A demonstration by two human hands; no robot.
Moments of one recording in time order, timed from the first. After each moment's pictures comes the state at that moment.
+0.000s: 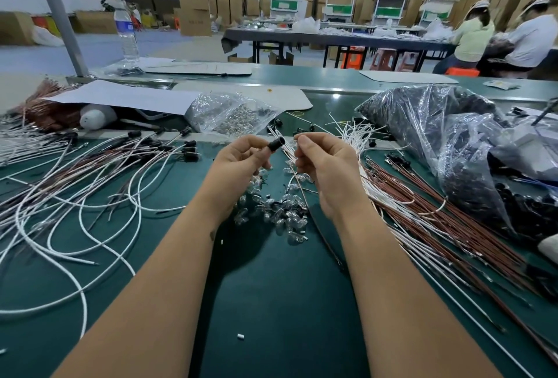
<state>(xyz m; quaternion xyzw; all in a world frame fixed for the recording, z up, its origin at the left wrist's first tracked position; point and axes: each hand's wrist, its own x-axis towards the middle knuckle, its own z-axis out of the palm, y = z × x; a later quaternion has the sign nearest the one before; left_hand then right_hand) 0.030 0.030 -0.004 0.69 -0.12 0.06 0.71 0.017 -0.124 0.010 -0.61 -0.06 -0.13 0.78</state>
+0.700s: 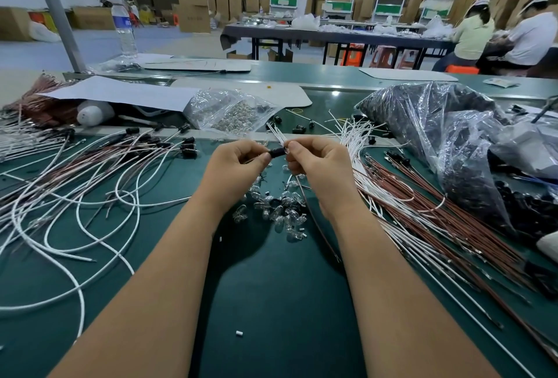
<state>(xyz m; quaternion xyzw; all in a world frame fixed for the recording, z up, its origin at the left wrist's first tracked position) 0.030 0.030 -0.007 0.79 -0.14 0.14 0.58 0.020 -0.120 0.002 -0.70 -0.08 -0.16 0.69</state>
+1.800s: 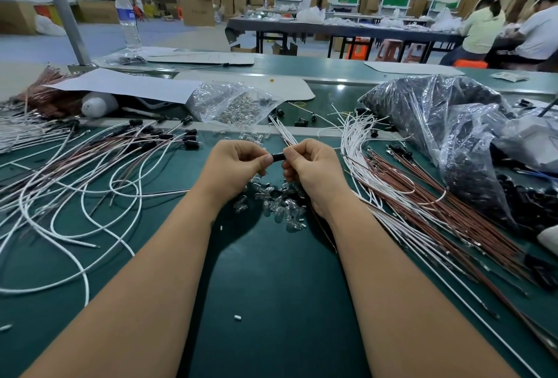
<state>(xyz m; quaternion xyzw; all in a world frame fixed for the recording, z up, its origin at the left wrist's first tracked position) 0.031 0.036 -0.016 0.80 -0.14 0.11 0.58 0.022 -0.114 -0.013 -0.71 -0.03 -0.08 0.70</state>
